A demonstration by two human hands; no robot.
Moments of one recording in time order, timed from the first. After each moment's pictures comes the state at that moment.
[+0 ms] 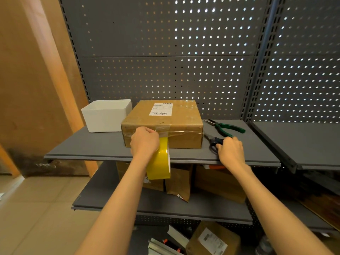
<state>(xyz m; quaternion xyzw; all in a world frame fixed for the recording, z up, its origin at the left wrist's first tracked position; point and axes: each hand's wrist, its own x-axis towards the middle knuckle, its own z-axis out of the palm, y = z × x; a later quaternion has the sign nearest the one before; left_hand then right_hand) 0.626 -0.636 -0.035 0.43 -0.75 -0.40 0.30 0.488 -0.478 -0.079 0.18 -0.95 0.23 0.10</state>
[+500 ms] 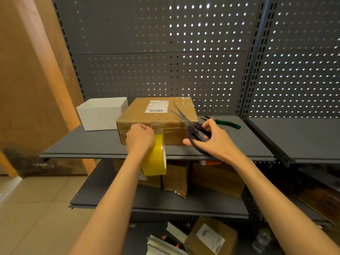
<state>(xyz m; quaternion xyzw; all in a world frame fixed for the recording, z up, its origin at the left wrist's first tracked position) 0.625 -0.637 -0.036 0.42 -0.76 -0.40 0.30 0.514 -0.469 -0.051 0.40 -0.81 0.43 -0.01</state>
